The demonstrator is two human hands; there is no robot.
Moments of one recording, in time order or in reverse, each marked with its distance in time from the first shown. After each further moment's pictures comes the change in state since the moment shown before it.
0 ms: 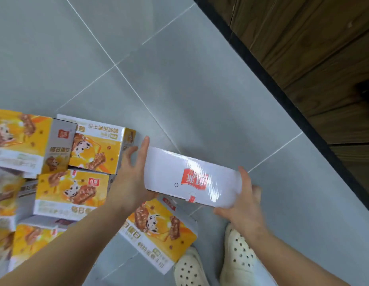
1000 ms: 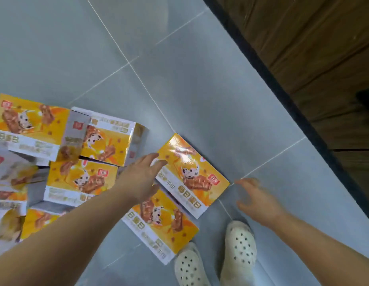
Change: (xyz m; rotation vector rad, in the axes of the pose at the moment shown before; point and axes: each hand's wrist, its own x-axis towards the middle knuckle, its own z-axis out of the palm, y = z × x) left_hand -0.007 0.000 -0.020 0.554 -0.352 0.140; right_hand 0.005 -0.003 -0.036 -0.650 -0.281 -0.168
